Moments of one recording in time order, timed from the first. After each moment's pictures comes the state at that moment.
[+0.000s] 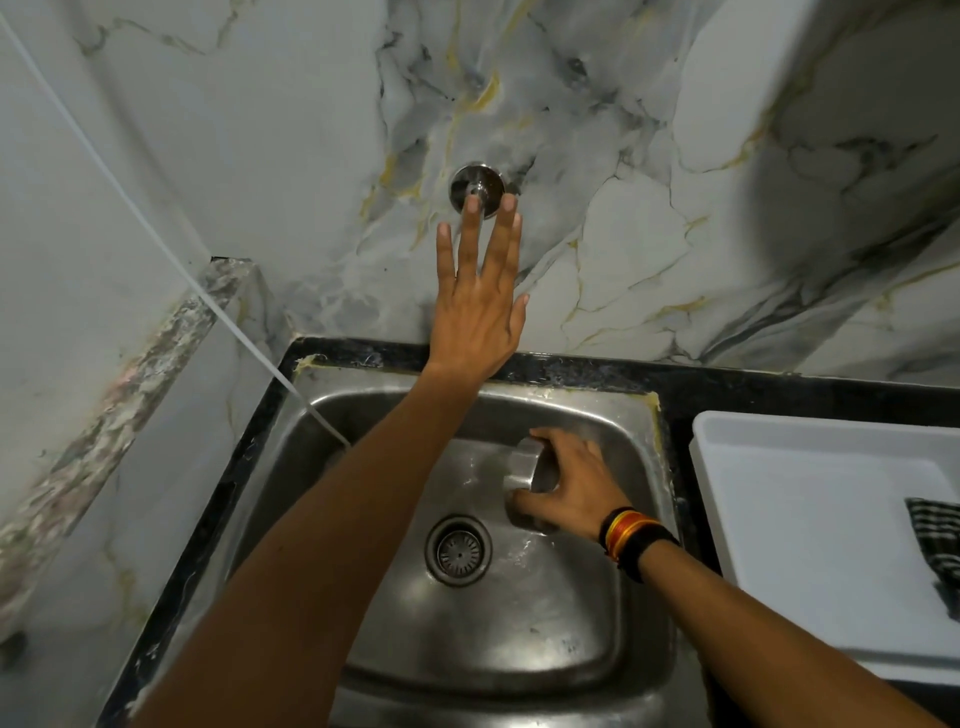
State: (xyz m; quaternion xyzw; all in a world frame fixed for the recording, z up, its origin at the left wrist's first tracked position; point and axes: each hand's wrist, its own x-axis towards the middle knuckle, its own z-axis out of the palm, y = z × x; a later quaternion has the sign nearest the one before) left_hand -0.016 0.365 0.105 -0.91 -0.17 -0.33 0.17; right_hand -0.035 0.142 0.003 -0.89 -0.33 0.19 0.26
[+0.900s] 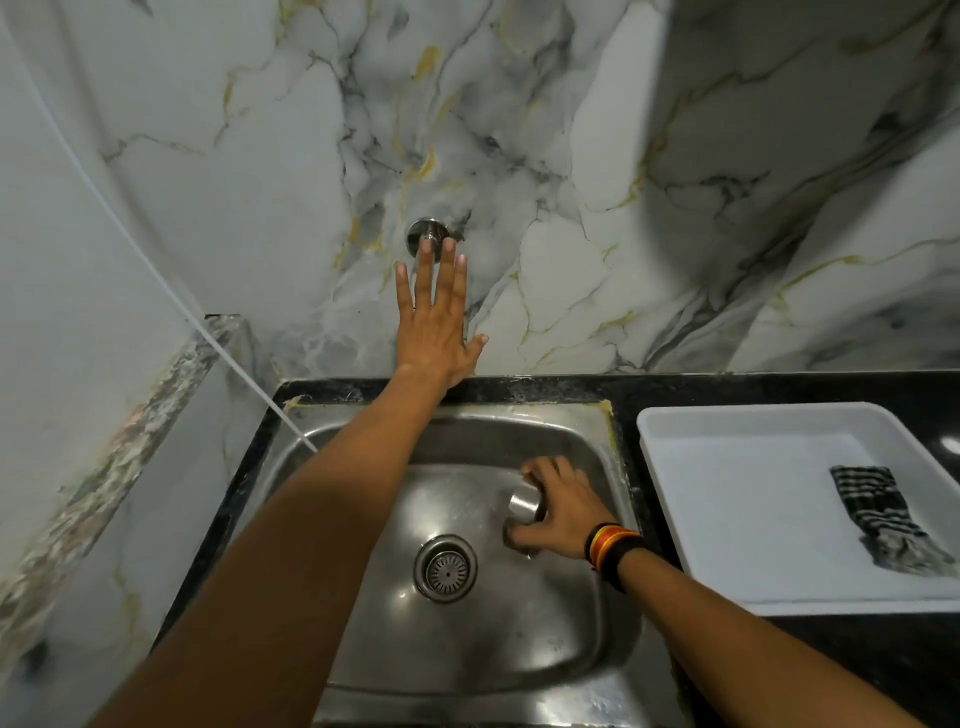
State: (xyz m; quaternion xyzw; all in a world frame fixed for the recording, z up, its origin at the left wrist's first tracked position) left_hand -0.037 0.344 0.142 -0.95 -0.19 -0.17 0.18; right_hand -0.065 0.090 0.016 -0.89 -0.34 0.17 0.25
